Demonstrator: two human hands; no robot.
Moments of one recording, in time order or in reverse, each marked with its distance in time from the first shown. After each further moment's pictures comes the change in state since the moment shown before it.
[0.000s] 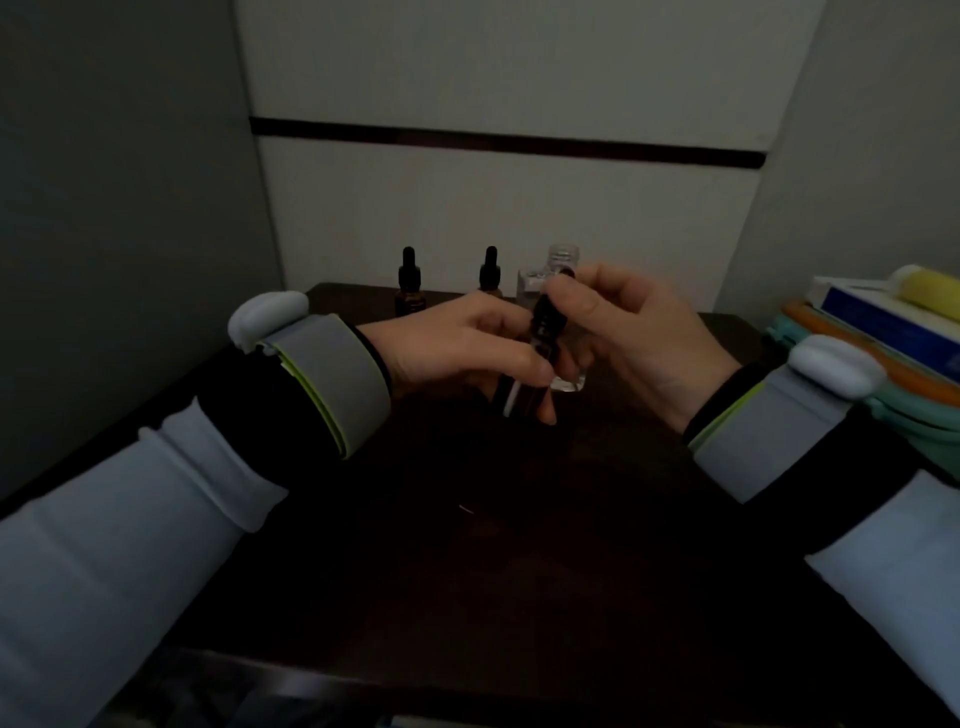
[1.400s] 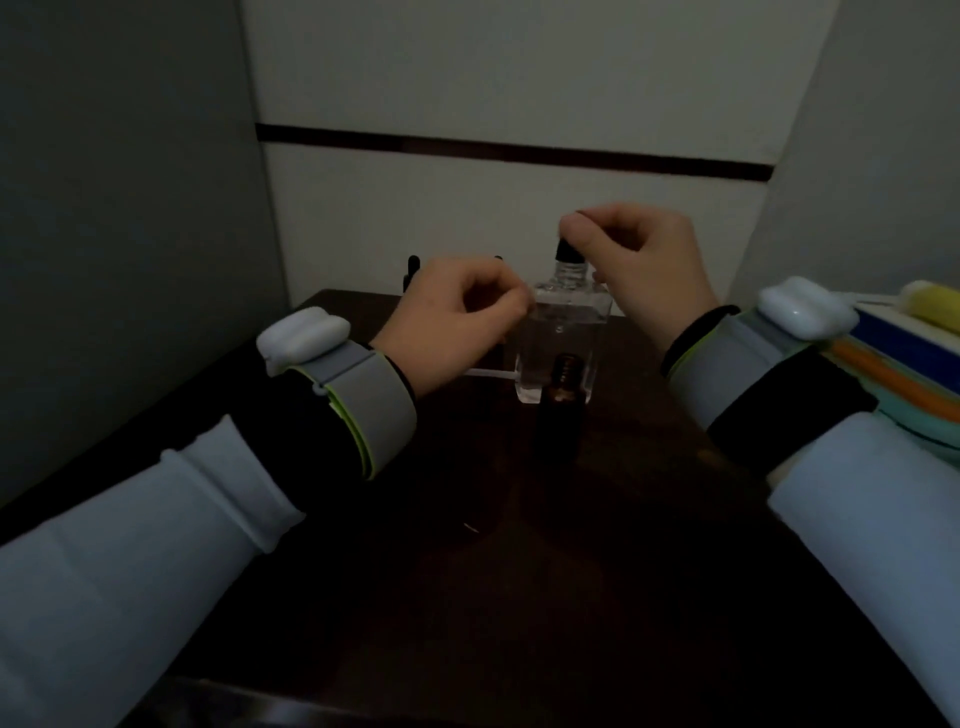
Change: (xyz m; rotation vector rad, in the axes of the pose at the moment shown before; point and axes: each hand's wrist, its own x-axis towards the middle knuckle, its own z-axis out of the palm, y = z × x) left_hand 0.013 -0.008 -0.004 0.357 0.724 0.233; right_hand 0.058 -0.002 -0.017 -0.482 0.402 -0.163
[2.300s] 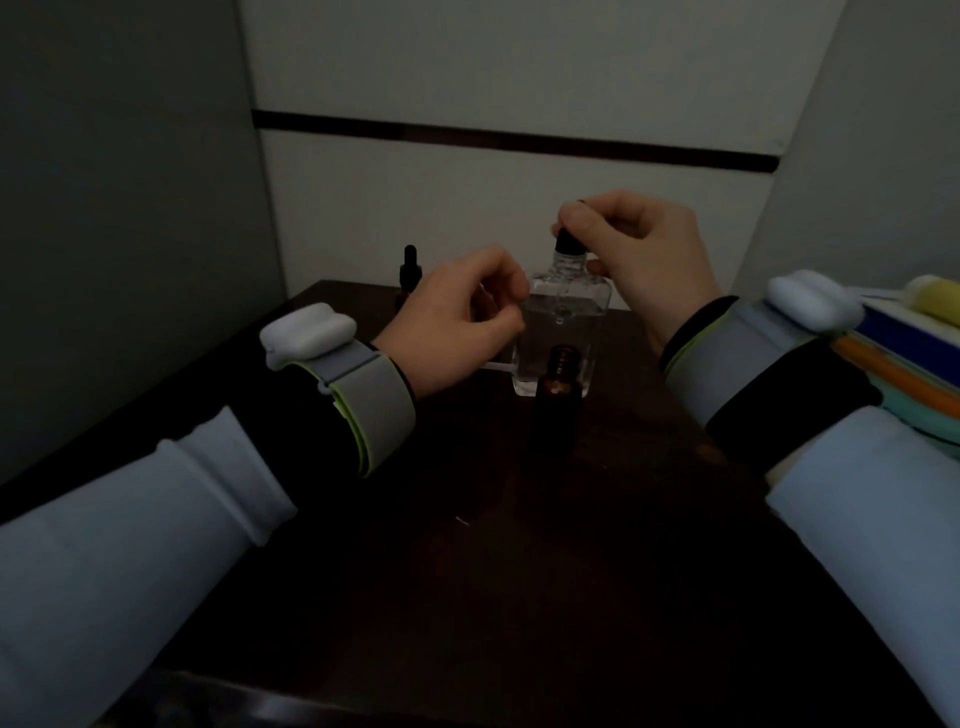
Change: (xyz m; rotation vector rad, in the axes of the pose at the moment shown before) left_hand 0.003 -0.017 0.006 0.127 -0.014 0.124; right_hand -0.006 -0.009 0.002 0.165 -0.015 0.084
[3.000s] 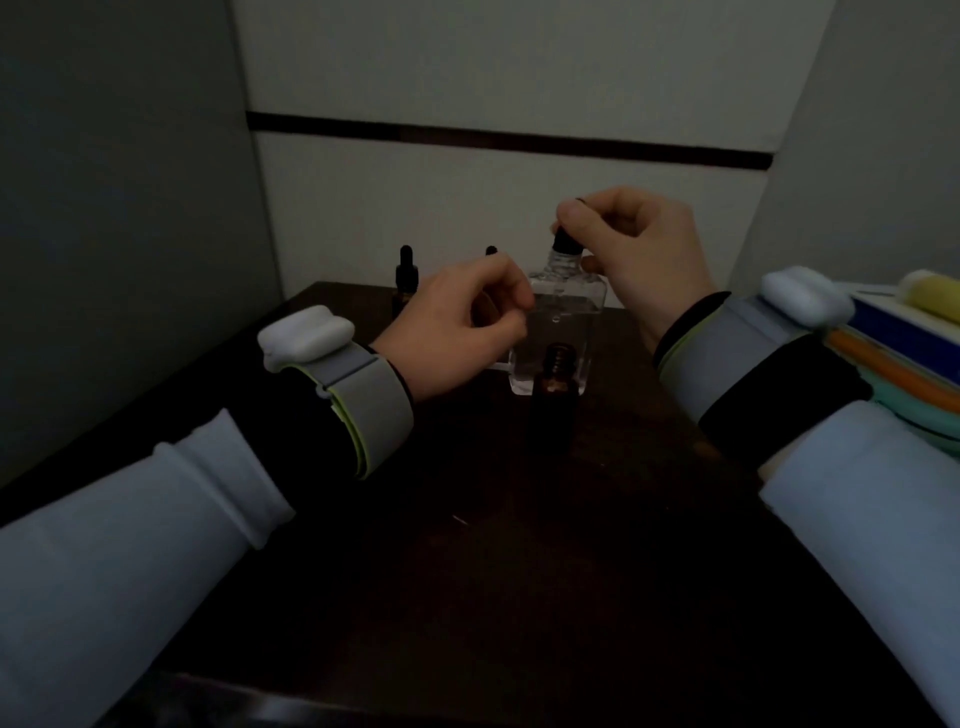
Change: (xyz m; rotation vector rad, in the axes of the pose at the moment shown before) left_hand -0.004 0.008 0.000 0.007 -0.058 -0.018; right_hand 0.001 0.005 0.001 -0.017 0.034 -0.016
